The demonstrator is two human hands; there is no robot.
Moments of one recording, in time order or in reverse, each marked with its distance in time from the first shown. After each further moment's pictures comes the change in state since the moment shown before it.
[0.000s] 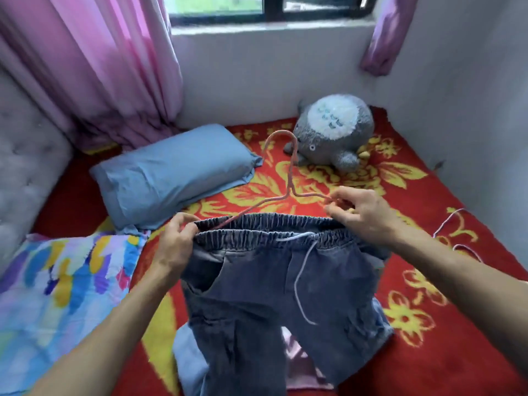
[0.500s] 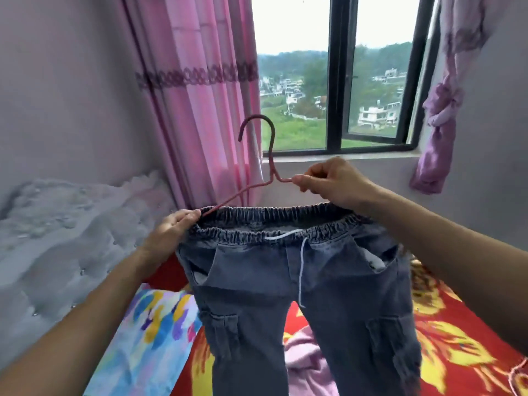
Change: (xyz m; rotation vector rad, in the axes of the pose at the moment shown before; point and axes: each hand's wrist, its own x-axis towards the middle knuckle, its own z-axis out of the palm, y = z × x) left_hand -0.124 0.223 -0.171 0.097 0.167 0.273; right_hand -0.003 -0.248 -0.200 0.375 -0.051 -0.478
